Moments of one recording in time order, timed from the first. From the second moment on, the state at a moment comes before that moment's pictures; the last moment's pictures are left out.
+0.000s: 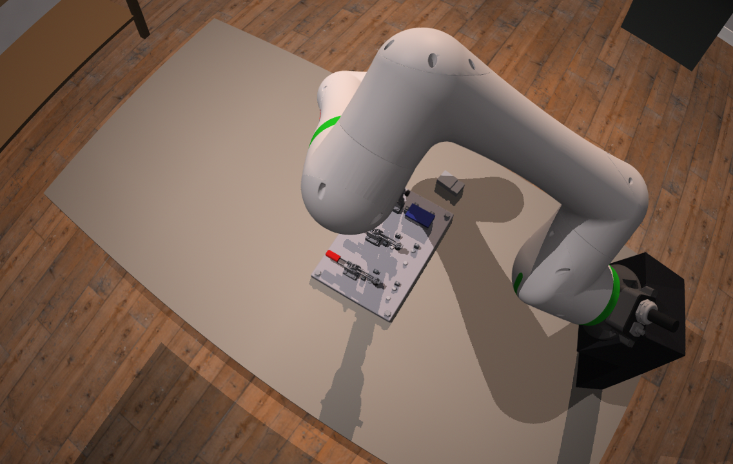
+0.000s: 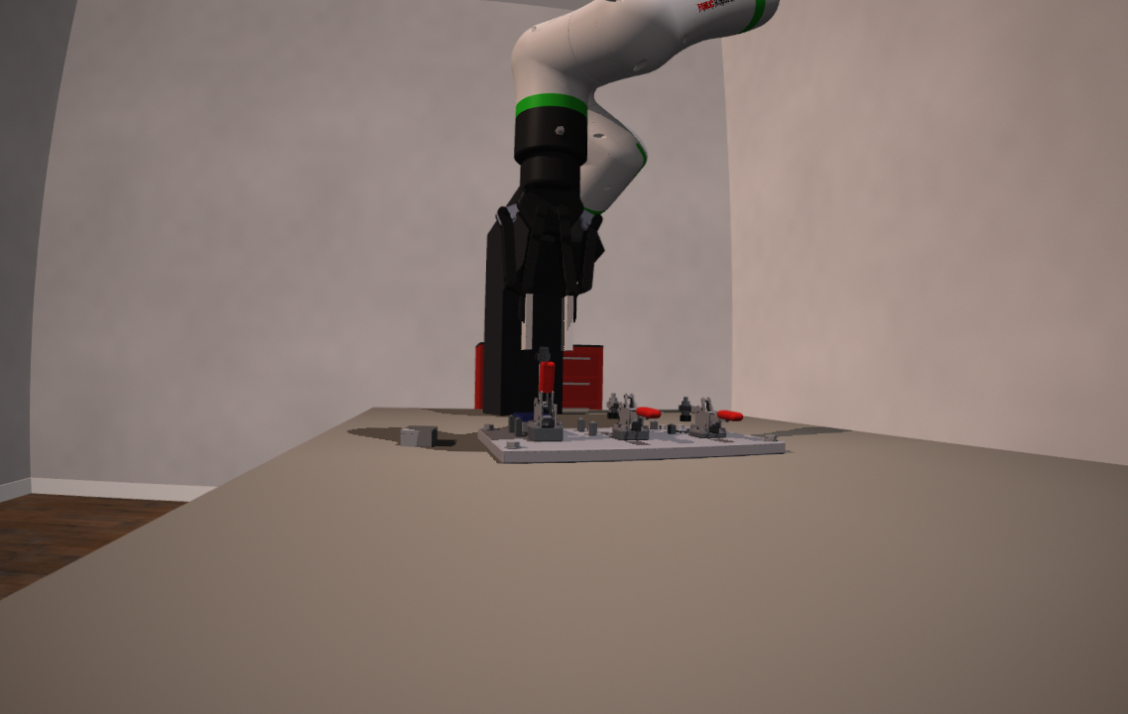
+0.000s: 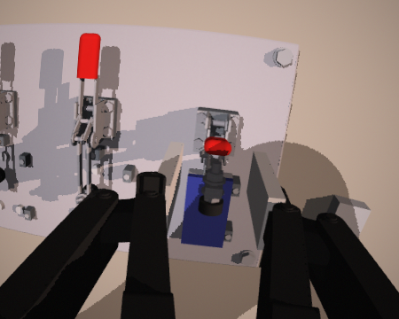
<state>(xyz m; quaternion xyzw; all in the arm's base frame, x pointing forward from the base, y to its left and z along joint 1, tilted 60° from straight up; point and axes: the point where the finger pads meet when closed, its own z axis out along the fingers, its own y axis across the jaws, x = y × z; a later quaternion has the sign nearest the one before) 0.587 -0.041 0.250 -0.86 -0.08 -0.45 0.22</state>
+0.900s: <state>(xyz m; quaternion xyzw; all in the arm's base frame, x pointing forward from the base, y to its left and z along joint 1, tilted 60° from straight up) 0.604 -0.032 0.242 -0.86 -0.08 -0.45 0.22</state>
